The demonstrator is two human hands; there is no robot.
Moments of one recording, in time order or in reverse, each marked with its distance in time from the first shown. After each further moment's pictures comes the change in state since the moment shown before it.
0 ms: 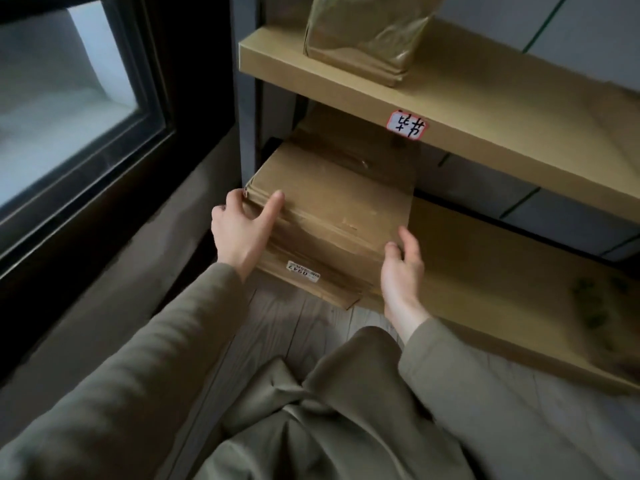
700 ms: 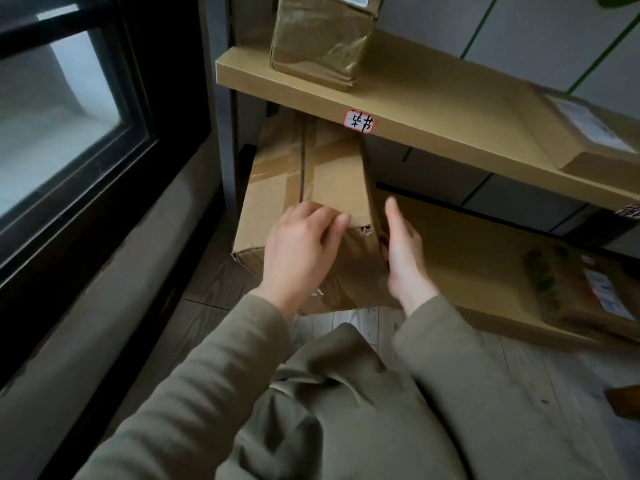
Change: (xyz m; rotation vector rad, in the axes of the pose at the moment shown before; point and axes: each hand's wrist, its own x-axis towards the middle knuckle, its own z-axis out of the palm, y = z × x) left_hand -0.107 0.048 0.005 0.211 -0.100 0.816; right_hand -0.023 -0.024 -0.040 0.172 -0.049 0.162
